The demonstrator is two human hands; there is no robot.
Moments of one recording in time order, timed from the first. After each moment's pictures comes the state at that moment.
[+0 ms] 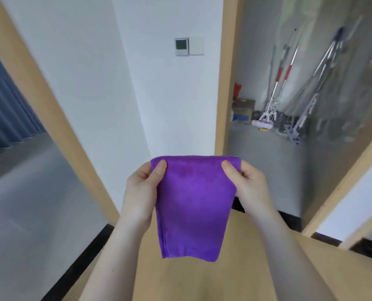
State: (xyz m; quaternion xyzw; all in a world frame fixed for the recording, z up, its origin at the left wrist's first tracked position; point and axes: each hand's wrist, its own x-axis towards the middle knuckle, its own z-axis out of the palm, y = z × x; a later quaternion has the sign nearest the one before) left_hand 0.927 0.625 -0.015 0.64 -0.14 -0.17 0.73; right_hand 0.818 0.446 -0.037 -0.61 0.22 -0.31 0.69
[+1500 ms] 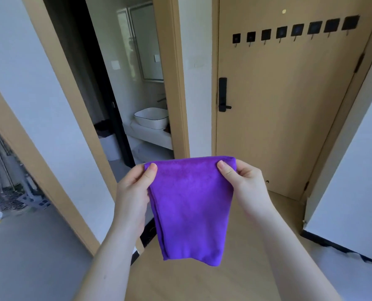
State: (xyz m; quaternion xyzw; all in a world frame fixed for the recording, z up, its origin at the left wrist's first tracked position) left_hand 0.427 0.099 0.011 0.36 -0.52 -0.58 0.51; right_hand 0.227 0.192 0.007 -0.37 0.54 -0.69 0.32
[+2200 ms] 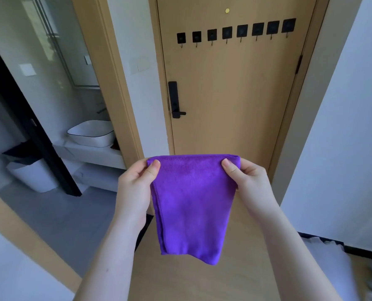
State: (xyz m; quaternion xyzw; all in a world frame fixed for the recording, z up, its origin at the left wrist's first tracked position) left_hand 0.254 -0.099 0.001 0.28 -0.58 -0.64 0.42; right_hand 0.089 0.062 -0.003 -0.29 0.60 -0.71 0.21
